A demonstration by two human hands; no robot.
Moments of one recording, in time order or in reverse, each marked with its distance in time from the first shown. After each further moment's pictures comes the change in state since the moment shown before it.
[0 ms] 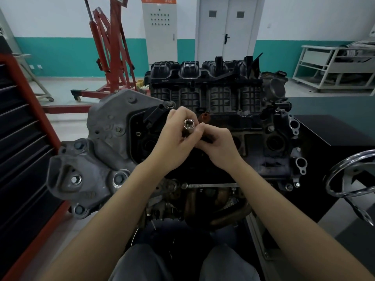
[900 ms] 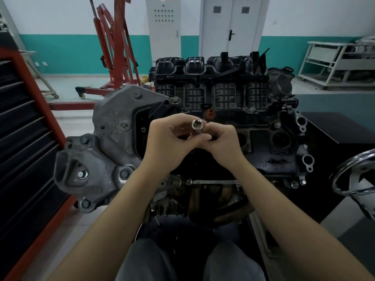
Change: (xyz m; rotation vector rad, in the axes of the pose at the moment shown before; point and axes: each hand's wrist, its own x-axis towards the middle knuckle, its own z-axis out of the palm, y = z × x) left_hand -0.019 0.016 -0.012 -0.113 0.130 0.013; right_hand -0.002 0.004 0.009 0.099 0.050 0.026
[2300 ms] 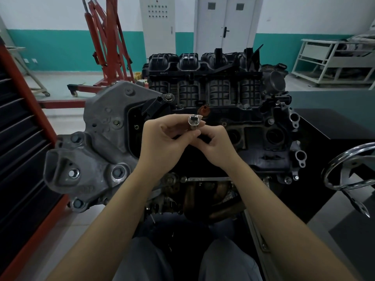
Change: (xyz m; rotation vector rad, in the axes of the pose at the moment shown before) left_hand -0.007 0.003 0.005 -0.101 0.004 -0.059; right_hand -0.004 0.000 0.000 -0.129 -0.076 -0.111
